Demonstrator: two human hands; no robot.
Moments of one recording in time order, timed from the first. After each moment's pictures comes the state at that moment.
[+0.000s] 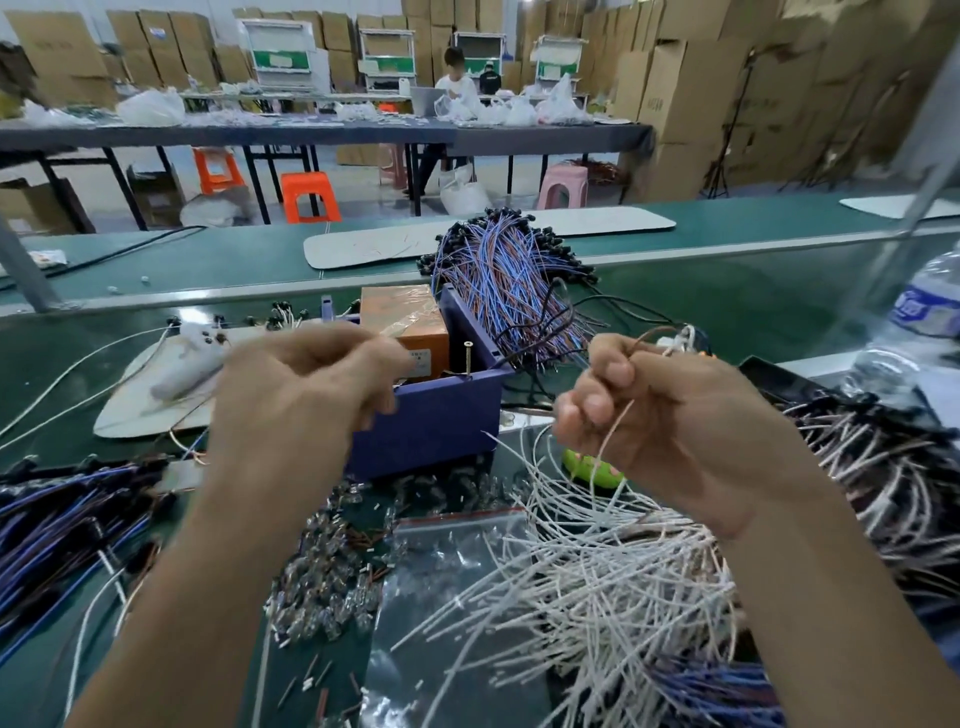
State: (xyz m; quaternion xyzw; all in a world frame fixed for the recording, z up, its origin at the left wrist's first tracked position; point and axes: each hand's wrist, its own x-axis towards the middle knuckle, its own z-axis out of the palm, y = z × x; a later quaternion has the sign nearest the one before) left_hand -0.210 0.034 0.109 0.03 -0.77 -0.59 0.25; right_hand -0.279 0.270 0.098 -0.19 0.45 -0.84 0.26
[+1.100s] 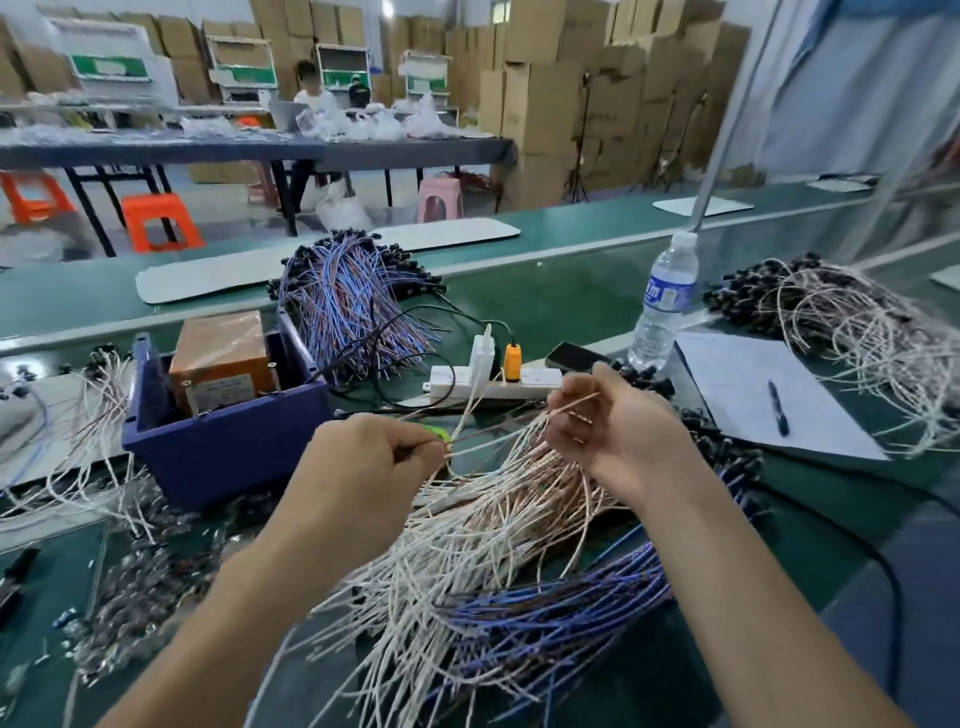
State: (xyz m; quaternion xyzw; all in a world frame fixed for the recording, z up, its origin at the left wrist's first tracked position) left_hand -0.223 0.171 0.079 -0.08 -0.93 -0.36 0.08; right_hand -0.260 0.413 0.072 0.12 0.48 -0.87 0.04
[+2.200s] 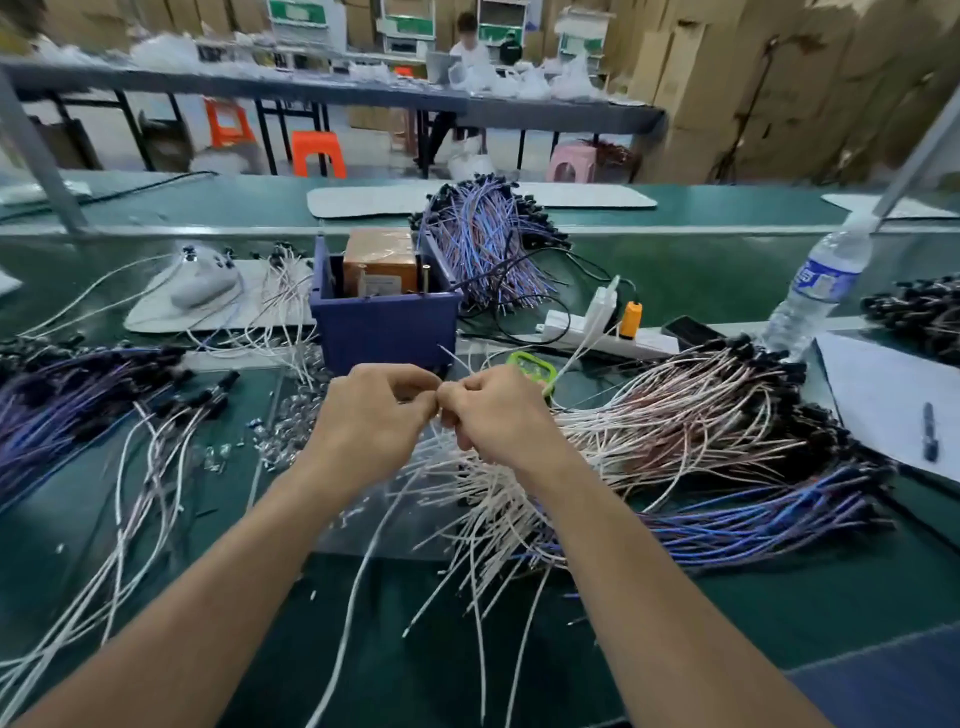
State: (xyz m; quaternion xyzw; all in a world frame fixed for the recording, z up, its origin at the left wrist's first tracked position) left_hand -0.179 0.098 0.029 0.09 -0.90 -0.39 0.15; right_hand -0.219 0.242 0.040 -0.12 0.88 -0.46 0.07
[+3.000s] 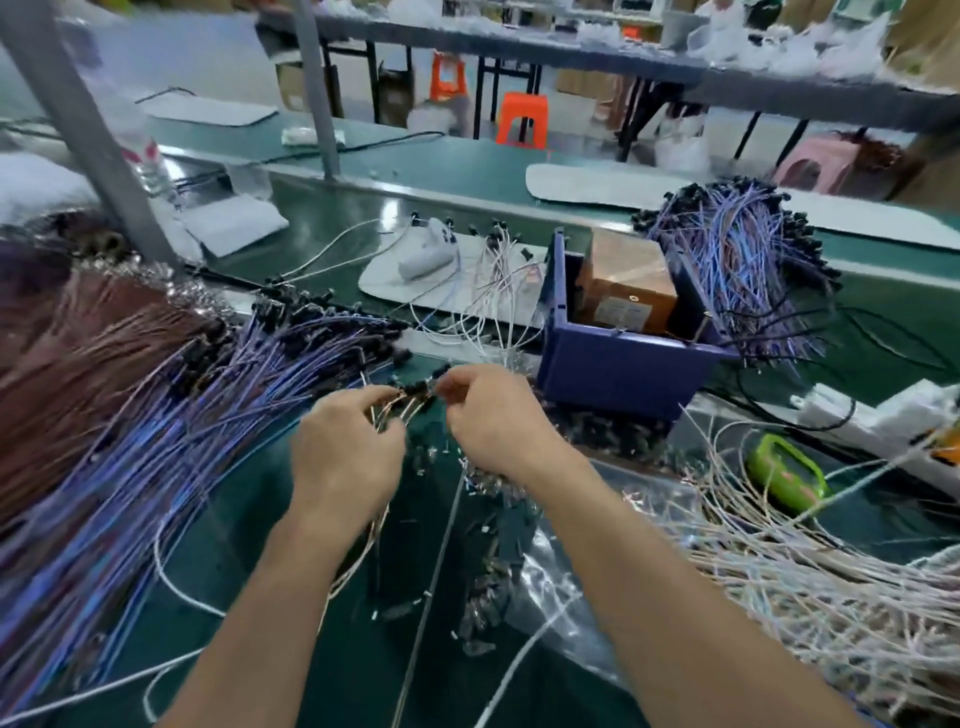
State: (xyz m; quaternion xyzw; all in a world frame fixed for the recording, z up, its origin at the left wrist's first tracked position) left_hand -0.126 -0.068 -0.014 0.43 -0.83 -0.28 0.23; right_hand -0.237 0.033 0.023 -0.36 0.87 -0.31 0.17
